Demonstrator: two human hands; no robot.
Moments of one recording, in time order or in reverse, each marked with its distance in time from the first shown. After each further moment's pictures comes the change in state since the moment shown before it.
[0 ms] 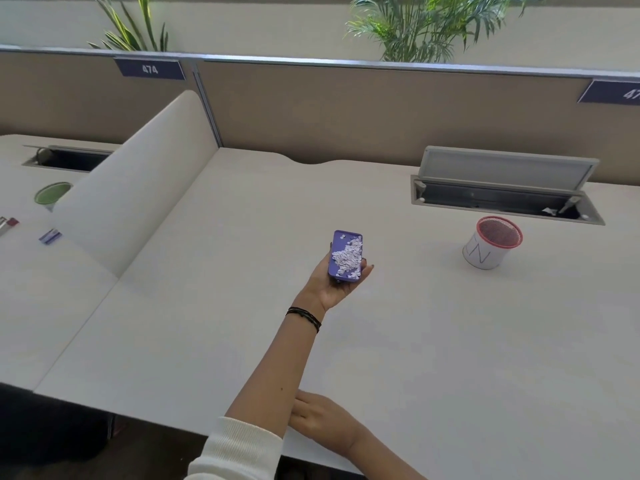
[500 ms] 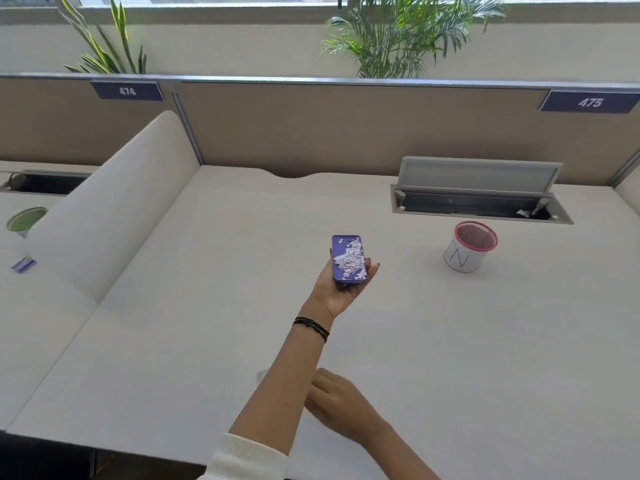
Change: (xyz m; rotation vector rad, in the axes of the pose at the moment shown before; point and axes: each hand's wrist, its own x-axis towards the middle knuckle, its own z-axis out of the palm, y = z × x) left_hand 0.003 -0.019 0.033 -0.137 -0.088 -0.034; right_hand -0.005 0.013 -0.064 0.008 0.279 0.241
